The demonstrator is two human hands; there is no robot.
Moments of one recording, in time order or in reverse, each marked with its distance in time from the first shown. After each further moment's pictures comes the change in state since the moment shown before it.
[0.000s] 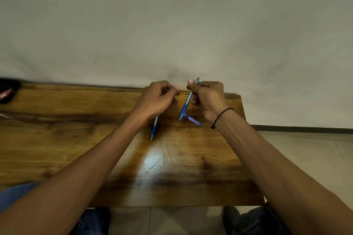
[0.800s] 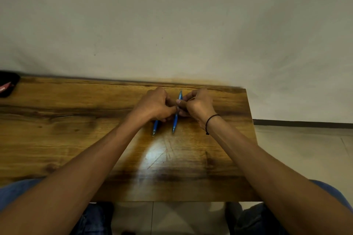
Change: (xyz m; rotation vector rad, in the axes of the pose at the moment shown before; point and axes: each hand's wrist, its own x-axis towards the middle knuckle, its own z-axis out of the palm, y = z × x) left_hand 0.006 -0.026 0.003 0.361 -0.231 -0.149; right_hand 0.002 0.049 0.018 -0.320 -0.121 0.063
